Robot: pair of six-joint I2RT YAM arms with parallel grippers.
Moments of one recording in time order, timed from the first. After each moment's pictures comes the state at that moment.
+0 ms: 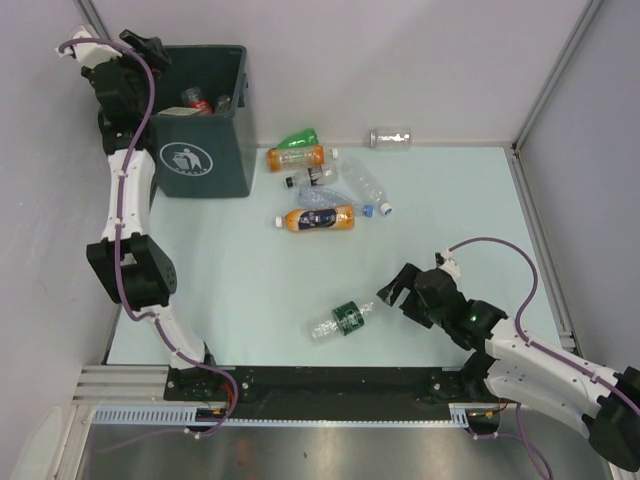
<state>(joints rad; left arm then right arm) 0.19 1.87 1.96 0.15 -0.06 -0.52 0.78 0.80 0.42 -0.36 0.22 1.16</state>
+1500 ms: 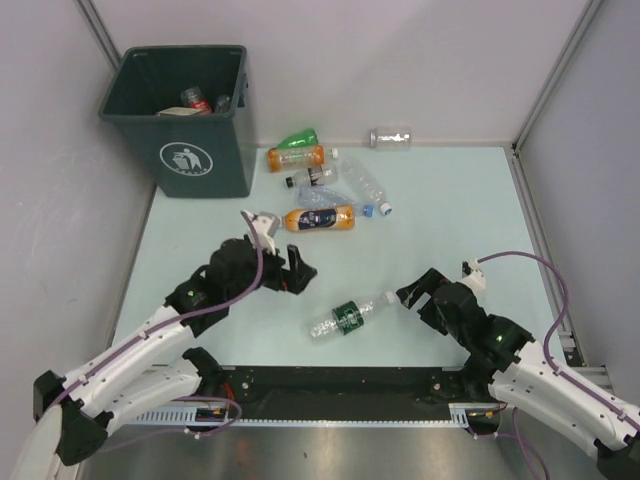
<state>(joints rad) -0.67 0.83 0.71 -0.25 0.02 -0.44 0.80 0.52 0.39 -0.55 0.37 1.22</state>
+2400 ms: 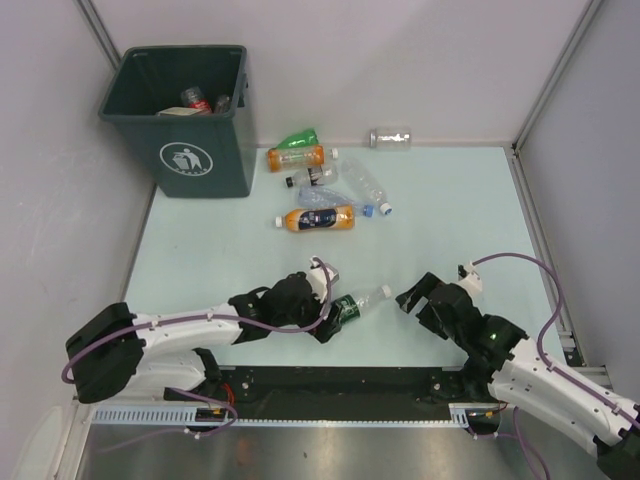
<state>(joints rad) -1.04 1.19 0.50 -0.01 -0.02 -0.32 0.80 0.56 0.36 -0.57 0.36 1.23</state>
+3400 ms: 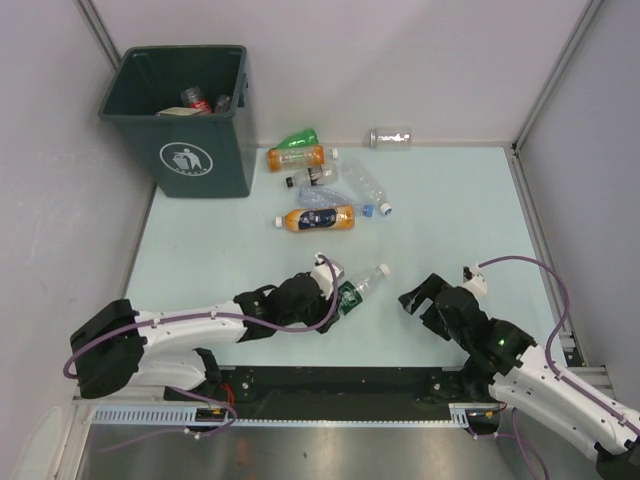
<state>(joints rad) -1.08 1.23 0.57 -0.04 -0.11 -0.32 0.80 0.48 0.36 -0.62 0.36 1.23</state>
